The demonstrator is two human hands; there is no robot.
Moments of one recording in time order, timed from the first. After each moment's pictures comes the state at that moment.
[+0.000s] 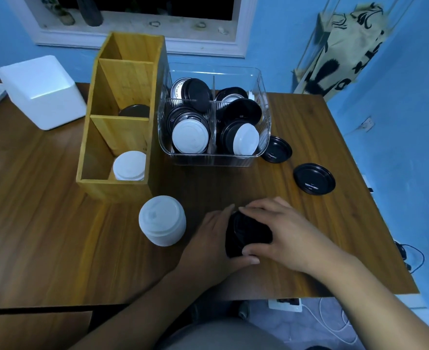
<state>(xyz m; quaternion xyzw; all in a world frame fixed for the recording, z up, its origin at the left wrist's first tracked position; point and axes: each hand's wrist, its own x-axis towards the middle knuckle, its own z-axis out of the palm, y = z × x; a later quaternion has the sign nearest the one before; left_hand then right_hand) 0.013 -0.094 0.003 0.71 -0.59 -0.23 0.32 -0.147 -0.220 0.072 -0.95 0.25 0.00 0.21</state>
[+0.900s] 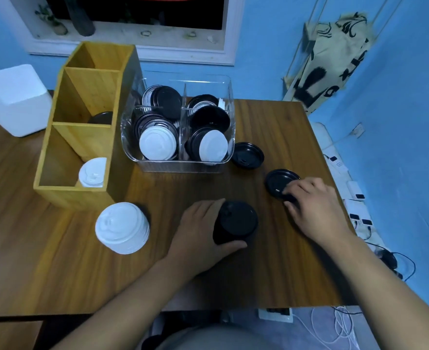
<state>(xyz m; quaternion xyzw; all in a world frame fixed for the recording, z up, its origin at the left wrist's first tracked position) -0.018 -0.150 0.009 0.74 -0.60 -0.13 0.27 -0.238 -0.334 0.045 -0.92 0.39 -0.06 -0.01</state>
